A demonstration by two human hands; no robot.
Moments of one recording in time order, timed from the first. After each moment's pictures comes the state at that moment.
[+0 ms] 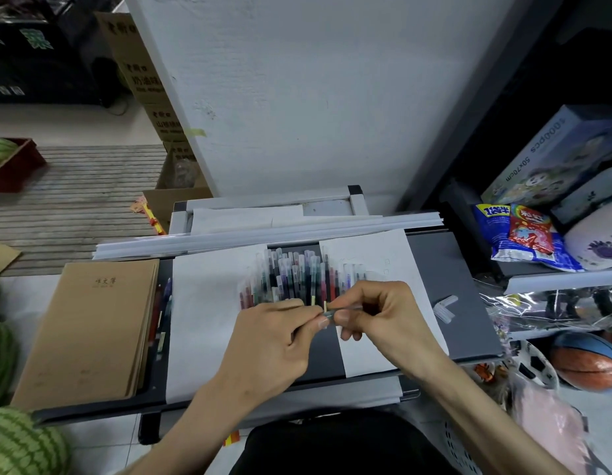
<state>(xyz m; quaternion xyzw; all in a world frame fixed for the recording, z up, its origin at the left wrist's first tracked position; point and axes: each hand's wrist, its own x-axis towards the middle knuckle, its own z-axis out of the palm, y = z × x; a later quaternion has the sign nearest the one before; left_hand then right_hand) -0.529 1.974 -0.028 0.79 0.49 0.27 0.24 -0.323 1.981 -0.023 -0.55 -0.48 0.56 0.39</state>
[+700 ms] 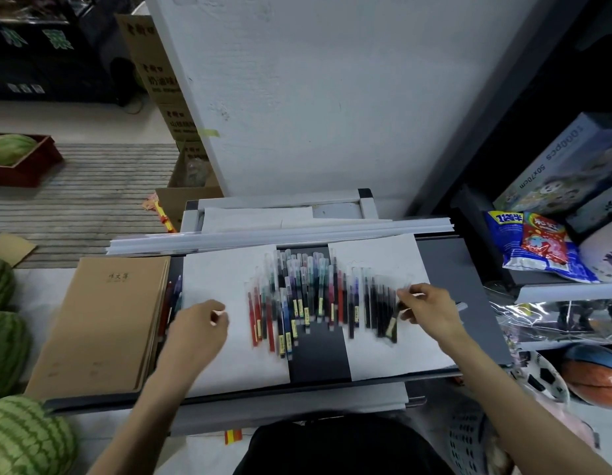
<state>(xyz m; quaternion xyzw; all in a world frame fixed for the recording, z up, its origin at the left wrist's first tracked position) -0.640 2.001 -0.117 0.58 0.76 0.11 0.26 -0.227 2.026 -0.135 -0.77 -0.38 0.43 0.28</state>
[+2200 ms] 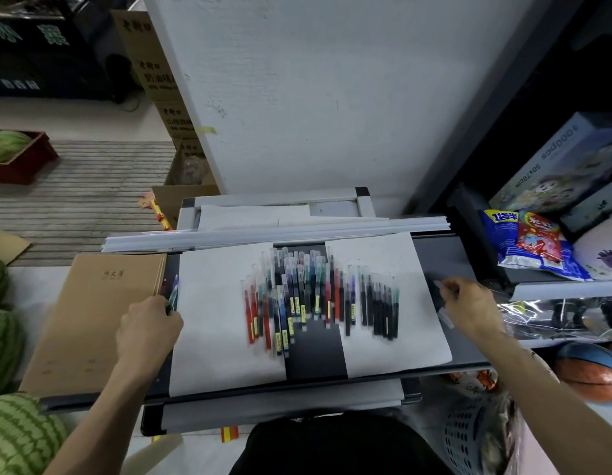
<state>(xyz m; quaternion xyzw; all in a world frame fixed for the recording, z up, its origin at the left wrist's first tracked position) -0.697 2.009 -0.130 0.52 0.84 0.03 0.15 -0.146 2.032 -0.152 -0.82 -0.54 0.18 0.10</state>
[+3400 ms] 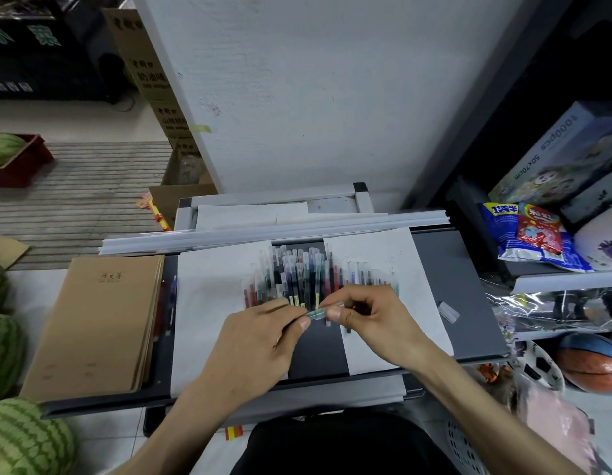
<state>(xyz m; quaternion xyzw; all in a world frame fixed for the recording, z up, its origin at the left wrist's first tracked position) -0.552 1.971 -0.035 0.80 0.53 0.18 0.22 -0.323 1.990 -0.045 -0.52 -0.58 0.55 0.31</state>
